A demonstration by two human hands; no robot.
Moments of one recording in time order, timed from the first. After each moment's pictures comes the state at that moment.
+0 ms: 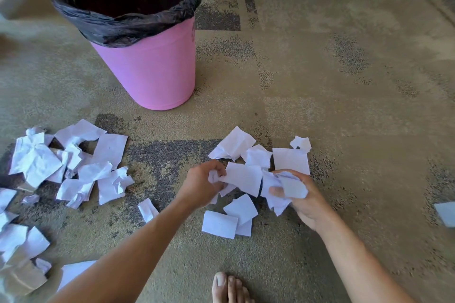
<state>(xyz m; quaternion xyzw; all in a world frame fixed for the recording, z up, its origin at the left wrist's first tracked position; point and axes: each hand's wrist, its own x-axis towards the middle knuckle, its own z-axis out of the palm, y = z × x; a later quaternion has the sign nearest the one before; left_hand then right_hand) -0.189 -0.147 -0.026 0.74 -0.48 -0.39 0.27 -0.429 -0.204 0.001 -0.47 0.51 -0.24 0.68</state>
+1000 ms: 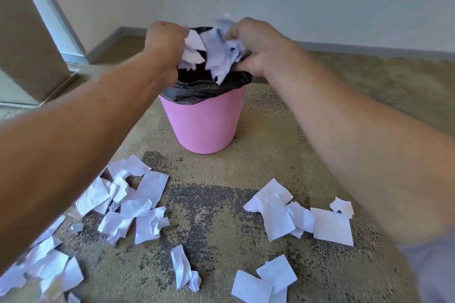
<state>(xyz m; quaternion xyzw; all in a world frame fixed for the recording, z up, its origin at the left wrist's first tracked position) -0.003 -0.290 0.238 0.68 -0.22 -0.27 0.64 -0.141 -0.349 0.268 -0.54 0.41 -0.28 0.68</state>
